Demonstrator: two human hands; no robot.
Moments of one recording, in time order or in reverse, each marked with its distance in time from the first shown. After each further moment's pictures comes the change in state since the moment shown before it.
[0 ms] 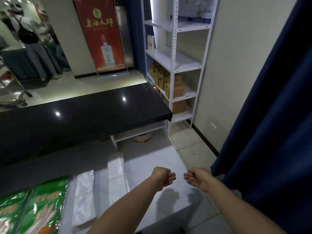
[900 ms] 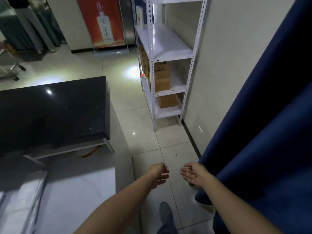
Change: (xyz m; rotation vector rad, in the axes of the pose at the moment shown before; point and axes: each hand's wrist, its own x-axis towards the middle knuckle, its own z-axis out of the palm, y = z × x) left_hand 0.236 0.116 0.276 -0.034 0.136 -0.125; right_hand 0.256 -0.191 -0.246 0.051 -0.097 0.161
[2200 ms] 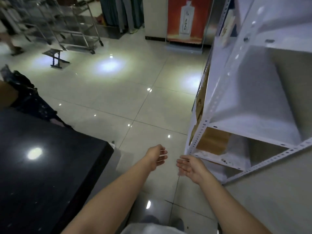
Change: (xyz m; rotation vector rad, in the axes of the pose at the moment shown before) left_hand 0.305 0.507 -0.156 -0.533 0.372 0.106; right_hand 0.332 -0.492 0.320 -0.396 -0.353 0.019
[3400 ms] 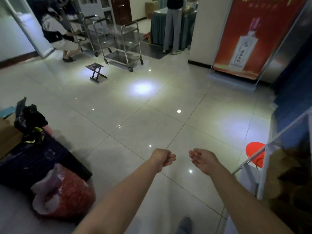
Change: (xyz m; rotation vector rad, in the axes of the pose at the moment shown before) left_hand 0.328 0.471 -0.121 -0.132 0.144 0.134; right_hand 0.356 -0.457 0.334 -0.105 -0.157 -0.067
